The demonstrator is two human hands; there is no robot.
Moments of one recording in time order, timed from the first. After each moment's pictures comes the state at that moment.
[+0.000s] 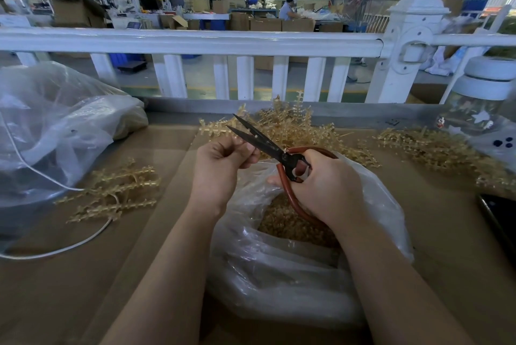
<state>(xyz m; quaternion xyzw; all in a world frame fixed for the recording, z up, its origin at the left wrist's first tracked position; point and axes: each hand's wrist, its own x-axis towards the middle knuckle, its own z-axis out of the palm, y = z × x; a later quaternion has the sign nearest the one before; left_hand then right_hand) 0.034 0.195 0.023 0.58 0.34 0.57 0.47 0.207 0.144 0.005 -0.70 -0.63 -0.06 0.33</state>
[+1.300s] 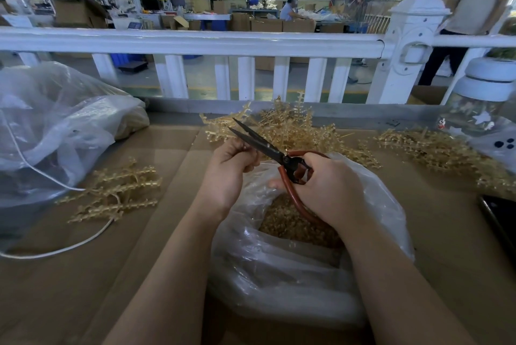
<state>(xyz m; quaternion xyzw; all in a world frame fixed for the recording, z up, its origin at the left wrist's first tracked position) 0.041 0.188 0.028 0.61 0.33 0.53 0.49 0.205 0.139 0.010 -0.68 -0.64 -0.03 0.36</state>
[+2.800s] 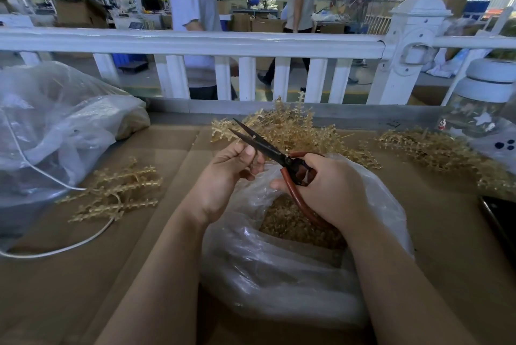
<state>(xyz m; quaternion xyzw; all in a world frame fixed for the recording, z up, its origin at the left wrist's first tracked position) 0.024 0.201 0.016 0.67 0.22 0.43 0.56 0.211 0.140 0.007 -0.66 -0.66 -0.04 0.35</state>
